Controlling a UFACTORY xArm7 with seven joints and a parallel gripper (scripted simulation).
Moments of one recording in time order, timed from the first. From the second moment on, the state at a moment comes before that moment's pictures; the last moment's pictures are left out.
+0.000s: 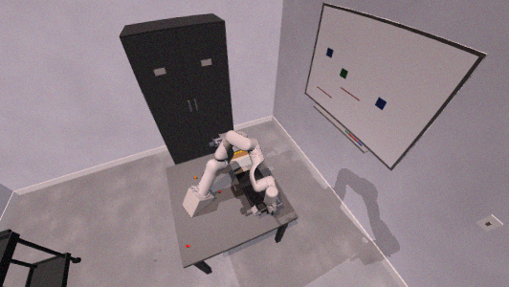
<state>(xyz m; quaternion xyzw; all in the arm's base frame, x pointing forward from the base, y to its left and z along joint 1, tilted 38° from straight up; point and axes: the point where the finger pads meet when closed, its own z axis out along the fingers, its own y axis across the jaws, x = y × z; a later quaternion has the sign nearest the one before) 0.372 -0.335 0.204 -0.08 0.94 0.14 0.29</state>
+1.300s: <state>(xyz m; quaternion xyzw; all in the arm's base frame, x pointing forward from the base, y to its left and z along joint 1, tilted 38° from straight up) 0.375 -0.334 0.201 -0.08 0.94 0.14 0.29</state>
